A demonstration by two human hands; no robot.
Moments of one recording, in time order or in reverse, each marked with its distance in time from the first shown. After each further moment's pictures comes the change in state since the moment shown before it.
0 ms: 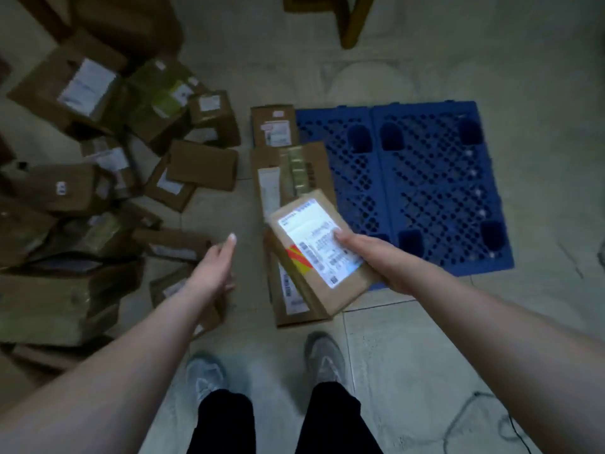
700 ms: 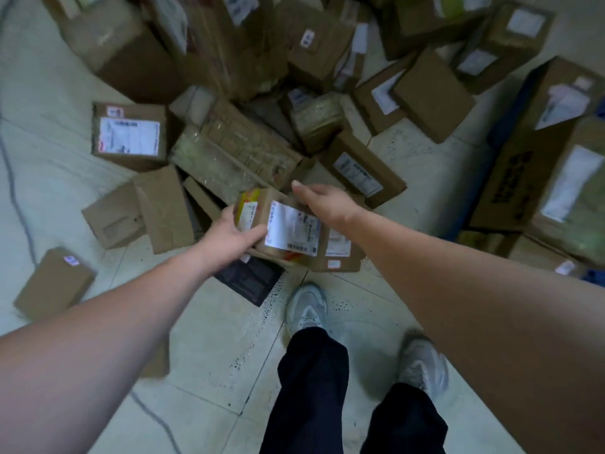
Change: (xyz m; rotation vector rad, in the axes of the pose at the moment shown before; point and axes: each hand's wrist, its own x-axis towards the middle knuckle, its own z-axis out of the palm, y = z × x) left_hand 0.045 -0.262 -0.297 -0.025 0.284 -0.047; right_hand 0.186 -0.015 0.470 -0.768 -0.260 -0.177
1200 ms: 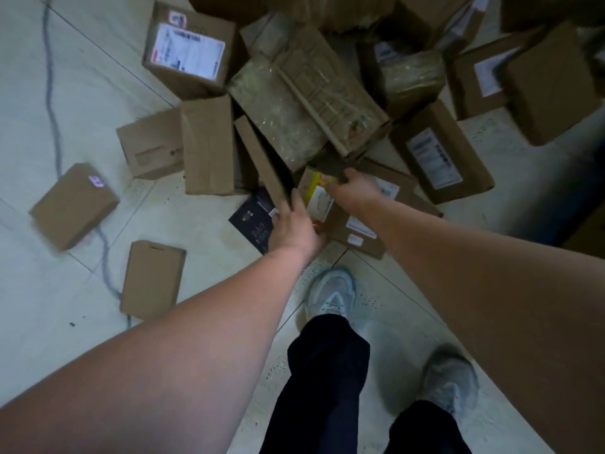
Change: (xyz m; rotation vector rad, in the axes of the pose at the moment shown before) left_hand 0.028 -0.066 0.078 0.252 0.152 -0.099; right_hand 0.069 0.021 0.089 -0.388 0.049 0.062
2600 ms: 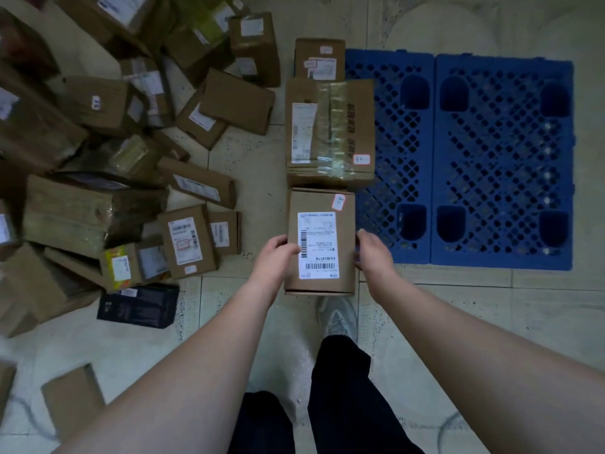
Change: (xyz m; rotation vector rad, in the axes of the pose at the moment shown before) left_hand -0.274 0.264 0.183 -0.377 -0.370 0.094; right_hand -0.284 0.406 -0.140 1.231 0.472 0.491
